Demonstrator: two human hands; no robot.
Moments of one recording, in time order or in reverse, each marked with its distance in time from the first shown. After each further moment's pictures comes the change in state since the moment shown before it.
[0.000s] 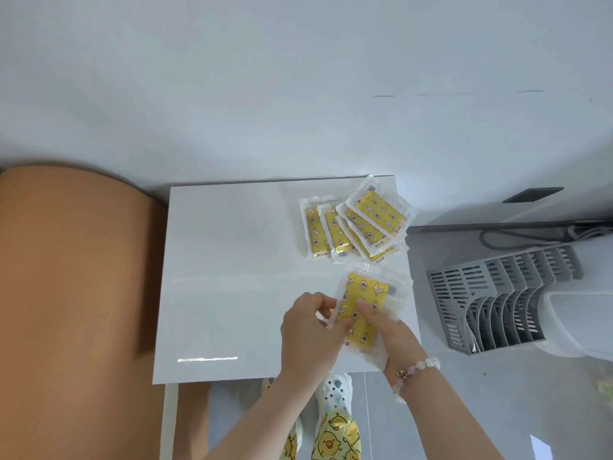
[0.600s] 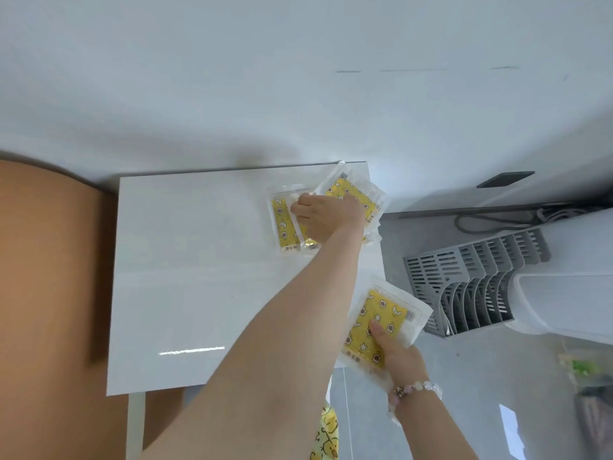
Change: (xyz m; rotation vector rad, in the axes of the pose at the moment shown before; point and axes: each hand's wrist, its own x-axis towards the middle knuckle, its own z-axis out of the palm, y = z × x) left_hand 0.141 0.100 0.088 0.018 0.204 -0.356; right_hand -0.007 0.009 -0.047 -0.056 0.382 0.062
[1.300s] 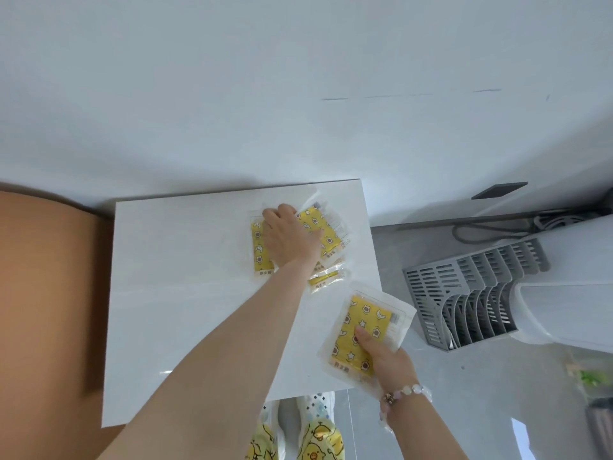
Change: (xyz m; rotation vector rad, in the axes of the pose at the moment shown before) left_hand 0.041 -0.040 -0.027 0.337 0.100 0.387; right_hand 0.008 -0.009 0.018 0.079 -0.033 0.008
